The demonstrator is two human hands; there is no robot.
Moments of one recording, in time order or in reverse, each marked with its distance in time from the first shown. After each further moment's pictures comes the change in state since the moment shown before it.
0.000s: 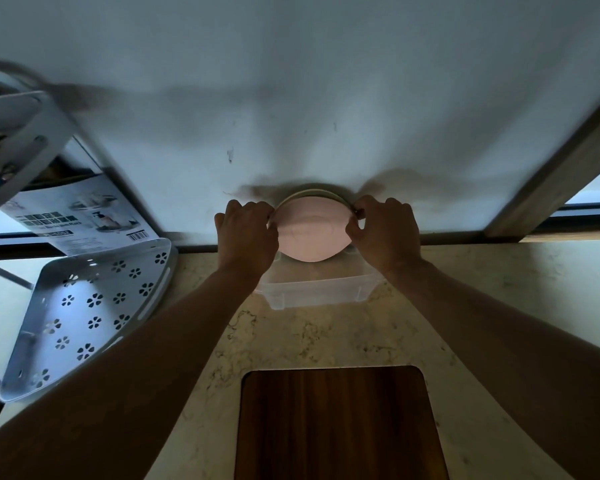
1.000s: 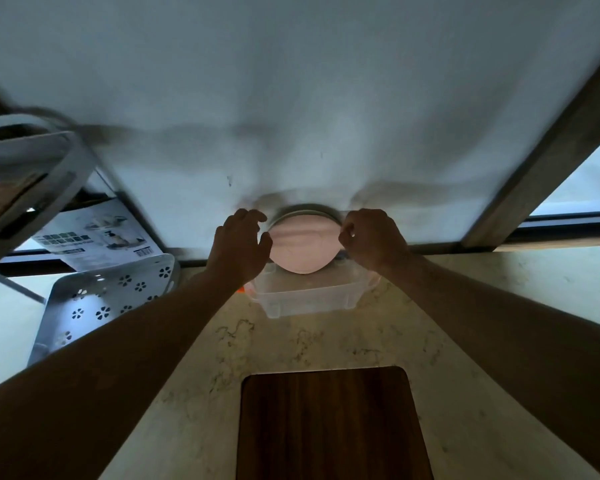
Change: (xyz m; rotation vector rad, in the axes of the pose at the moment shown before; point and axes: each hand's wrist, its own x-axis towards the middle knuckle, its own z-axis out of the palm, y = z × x) left_hand 0.000 -0.003 -0.035 -0.163 -0.097 0.106; right_hand 0.009 -0.007 -0.040 0.126 -0.222 0.008
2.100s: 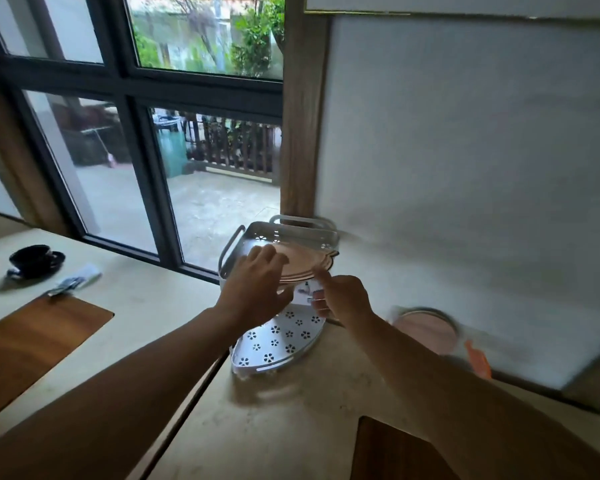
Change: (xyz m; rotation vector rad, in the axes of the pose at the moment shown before) left_hand -0.192 -0.058 -0.327 0.373 0.232 -0.003; right_hand -0.096 -0.371 -0.046 0.824 -0.256 0.163
